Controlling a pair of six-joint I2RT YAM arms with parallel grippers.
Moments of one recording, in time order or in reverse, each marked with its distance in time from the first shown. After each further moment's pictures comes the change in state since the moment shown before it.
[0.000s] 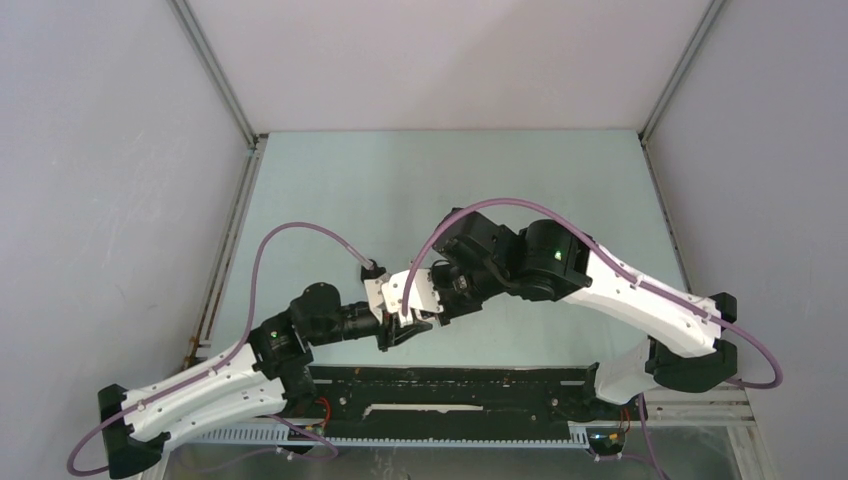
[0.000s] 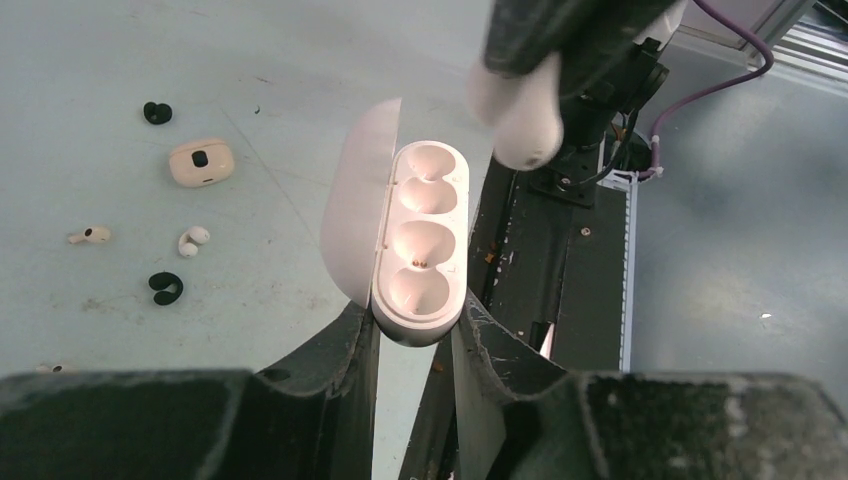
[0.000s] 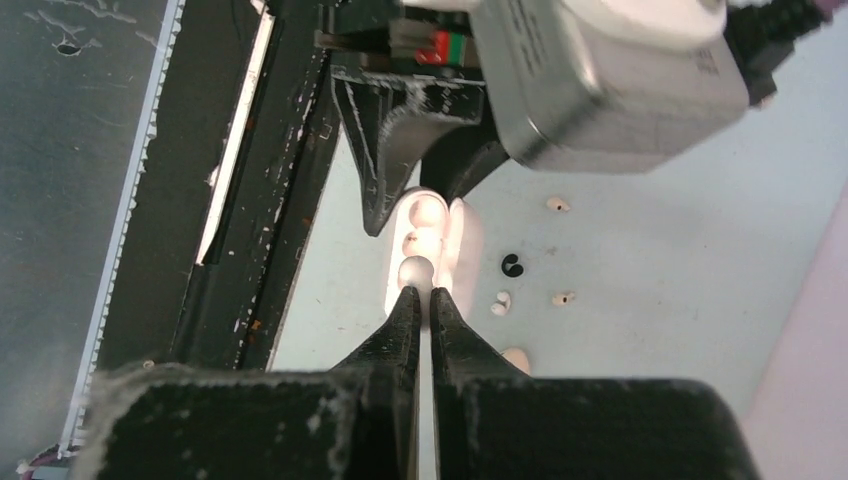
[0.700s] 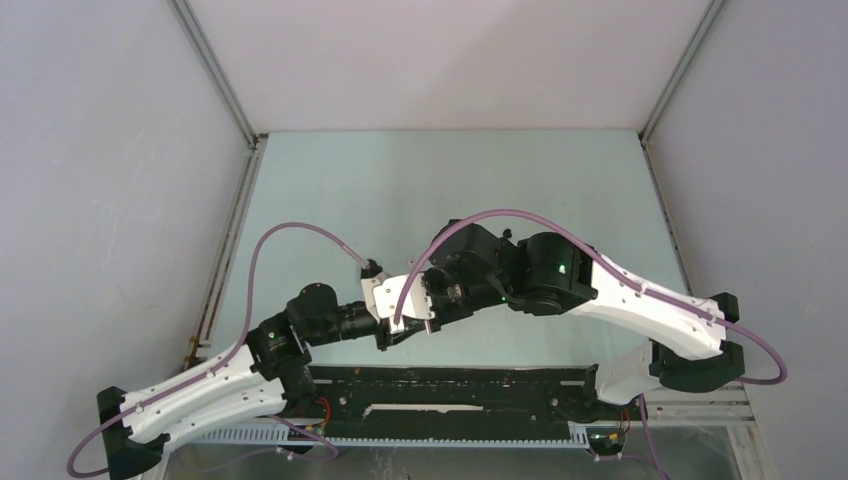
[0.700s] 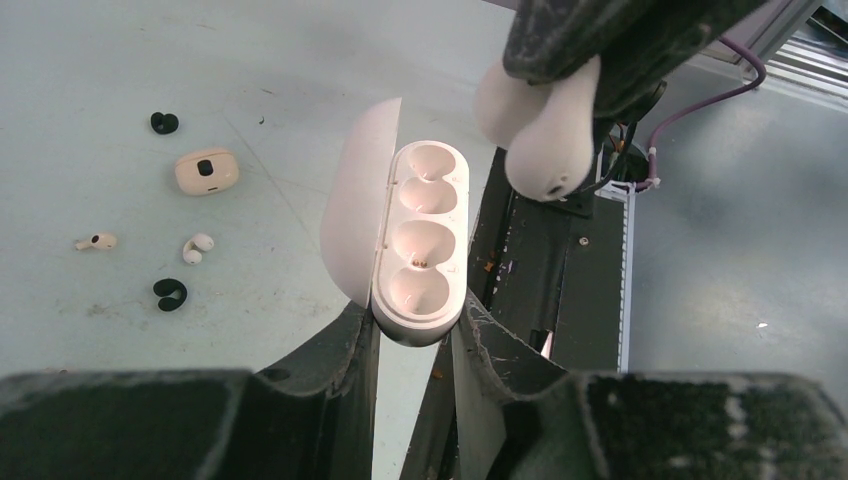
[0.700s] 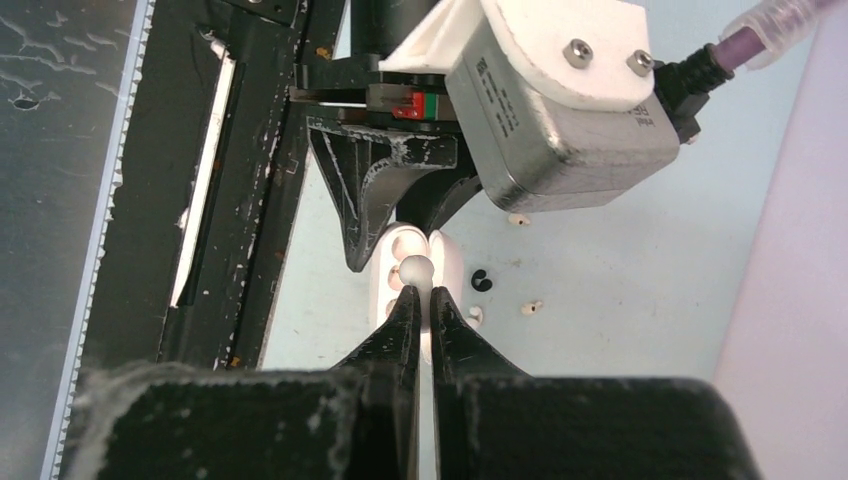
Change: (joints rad) left arm 0.006 -0.014 0.000 0.007 -0.005 -0.014; right arm 0.094 -0.018 -0.008 0.097 0.140 0.068
